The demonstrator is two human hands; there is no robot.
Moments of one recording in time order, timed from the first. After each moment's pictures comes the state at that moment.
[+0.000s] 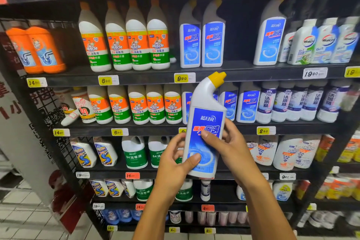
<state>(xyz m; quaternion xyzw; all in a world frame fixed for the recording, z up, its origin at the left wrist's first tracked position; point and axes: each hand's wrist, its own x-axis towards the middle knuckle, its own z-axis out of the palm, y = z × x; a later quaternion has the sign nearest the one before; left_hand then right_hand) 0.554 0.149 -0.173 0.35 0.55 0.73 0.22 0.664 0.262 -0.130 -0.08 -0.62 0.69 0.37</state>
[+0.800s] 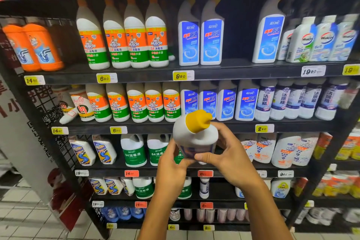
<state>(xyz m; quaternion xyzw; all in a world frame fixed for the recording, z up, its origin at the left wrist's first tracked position) 0.555 0.157 -0.189 0.36 0.65 0.66 0.11 0.675 0.264 -0.147 -0.06 -0.75 0.56 0.35</state>
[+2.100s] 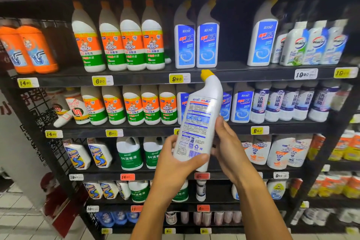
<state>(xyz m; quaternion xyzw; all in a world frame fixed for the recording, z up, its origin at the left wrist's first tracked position) 0.571 0.147 -0.153 0.33 0.61 0.68 0.22 0.657 0.266 -0.124 -0.13 -0.55 0.75 0.35</state>
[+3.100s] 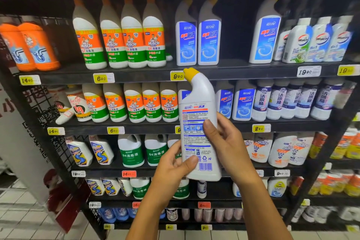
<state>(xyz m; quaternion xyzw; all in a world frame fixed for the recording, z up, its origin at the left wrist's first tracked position) 0.568 0.135 -0.164 0.40 0.51 0.69 0.32 0.671 0.251 -0.118 -0.08 -0.65 0.66 0.38</state>
